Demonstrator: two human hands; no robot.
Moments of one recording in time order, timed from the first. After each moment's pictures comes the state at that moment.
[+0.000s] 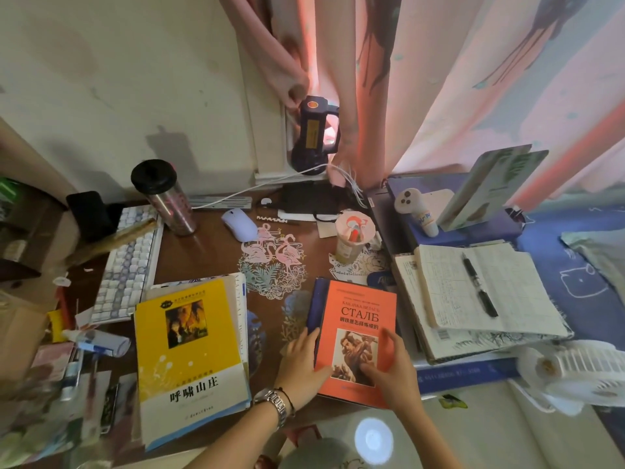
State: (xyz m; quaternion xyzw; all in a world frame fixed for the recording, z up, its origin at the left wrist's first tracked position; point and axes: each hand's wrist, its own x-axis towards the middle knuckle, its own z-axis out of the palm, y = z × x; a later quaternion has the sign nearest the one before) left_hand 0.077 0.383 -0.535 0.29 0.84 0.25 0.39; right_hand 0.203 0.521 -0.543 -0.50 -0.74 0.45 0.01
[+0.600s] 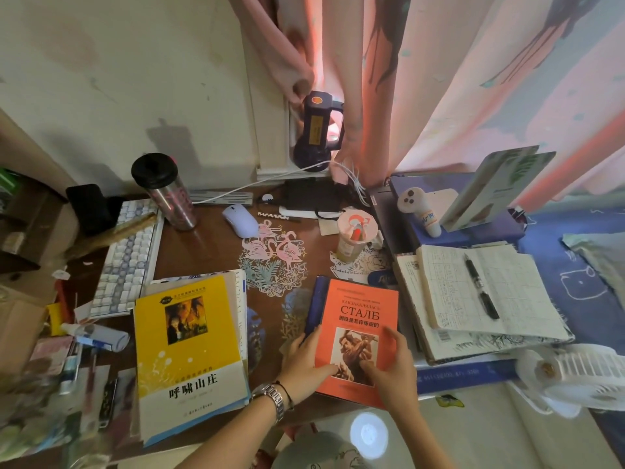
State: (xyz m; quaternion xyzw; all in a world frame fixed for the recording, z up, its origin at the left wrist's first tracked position) left_hand 0.076 0.386 -0.524 0.26 0.80 0.32 0.43; right_hand 0.200 0.514 -0.541 -0.51 -0.72 0.46 0.08
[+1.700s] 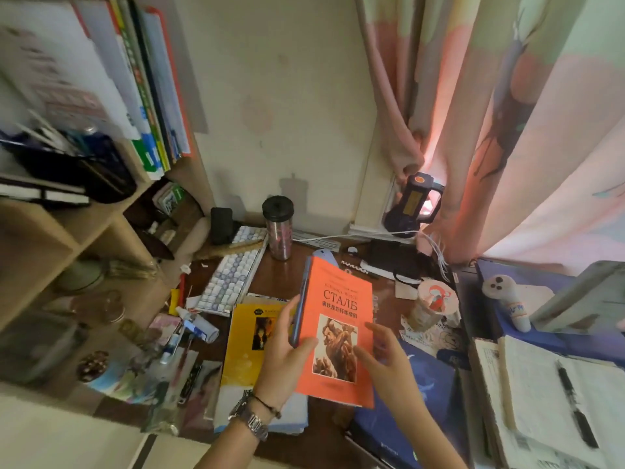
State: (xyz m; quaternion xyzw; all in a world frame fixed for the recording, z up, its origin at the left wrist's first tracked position) left_hand 0.026 0.286 -0.419 0.06 0.74 0.65 0.16; right_hand 0.086 0.453 -0.440 -0.24 -0.75 0.62 0.04
